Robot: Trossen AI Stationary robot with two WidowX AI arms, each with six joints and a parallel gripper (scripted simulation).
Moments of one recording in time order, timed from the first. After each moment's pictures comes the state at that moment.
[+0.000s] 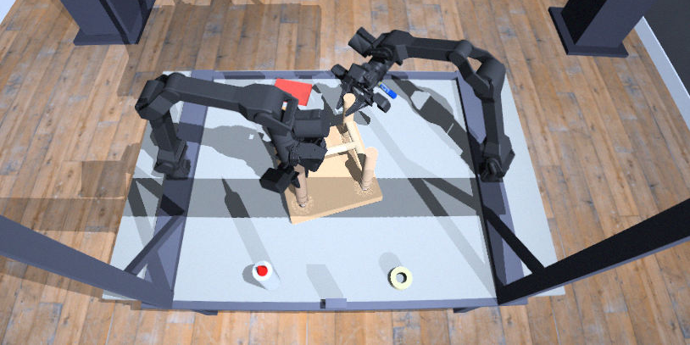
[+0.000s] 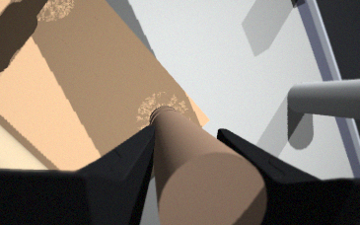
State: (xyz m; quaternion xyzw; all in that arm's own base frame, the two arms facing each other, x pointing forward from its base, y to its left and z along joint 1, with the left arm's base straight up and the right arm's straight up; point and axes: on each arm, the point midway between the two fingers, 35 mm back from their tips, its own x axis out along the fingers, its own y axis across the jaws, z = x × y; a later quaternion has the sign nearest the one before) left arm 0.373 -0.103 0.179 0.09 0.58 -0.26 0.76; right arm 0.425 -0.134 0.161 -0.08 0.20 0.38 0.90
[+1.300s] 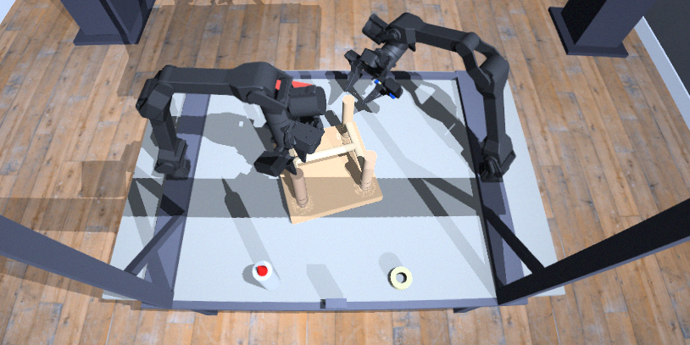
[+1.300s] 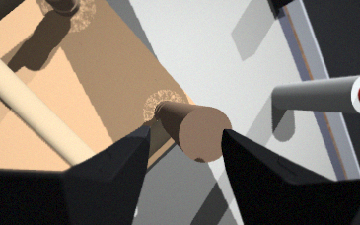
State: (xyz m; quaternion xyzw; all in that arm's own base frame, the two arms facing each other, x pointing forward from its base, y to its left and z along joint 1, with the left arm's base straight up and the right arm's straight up) left arm 0.369 -0.088 0.227 0.08 0.57 -0.26 0.77; right arm 0.391 -0.171 0.177 -0.07 0.22 0.37 0.90
